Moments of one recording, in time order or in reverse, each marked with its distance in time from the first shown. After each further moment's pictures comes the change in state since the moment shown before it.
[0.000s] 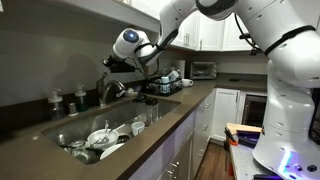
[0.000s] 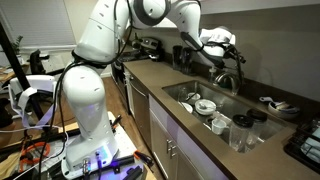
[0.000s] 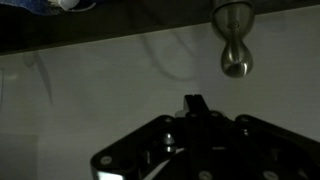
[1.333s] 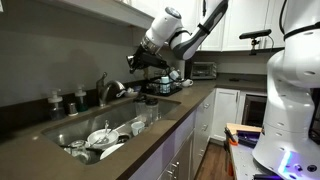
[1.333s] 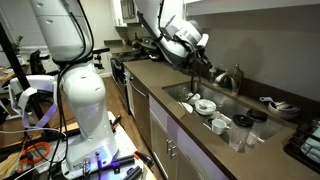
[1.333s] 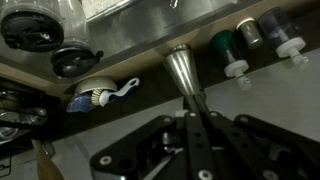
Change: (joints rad) arm 0.021 -0.617 0.001 -0.827 0.220 0.164 -0.095
